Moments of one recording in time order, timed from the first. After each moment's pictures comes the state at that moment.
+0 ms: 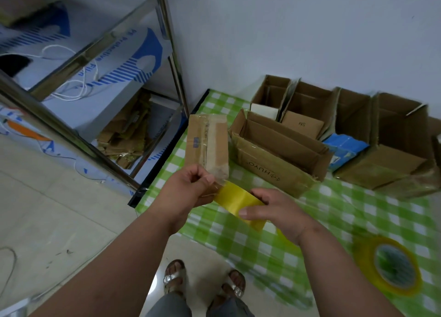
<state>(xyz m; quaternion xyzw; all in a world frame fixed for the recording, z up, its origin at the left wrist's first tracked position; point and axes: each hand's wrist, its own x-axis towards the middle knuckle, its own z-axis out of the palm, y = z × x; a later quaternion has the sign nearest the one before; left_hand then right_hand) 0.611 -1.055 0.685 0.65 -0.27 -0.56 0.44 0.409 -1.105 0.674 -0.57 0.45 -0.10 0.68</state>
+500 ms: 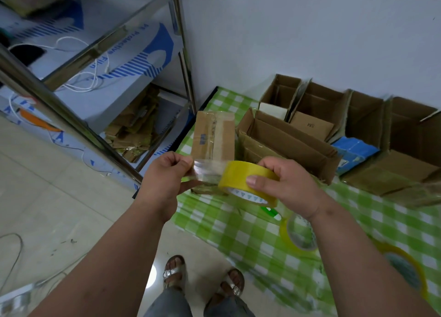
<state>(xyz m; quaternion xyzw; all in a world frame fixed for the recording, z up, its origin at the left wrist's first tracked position) 0.638 -1.057 0.685 0.67 -0.17 -0.48 0.54 0.415 -1.134 0.711 -0.72 0.42 -0.16 0.52</state>
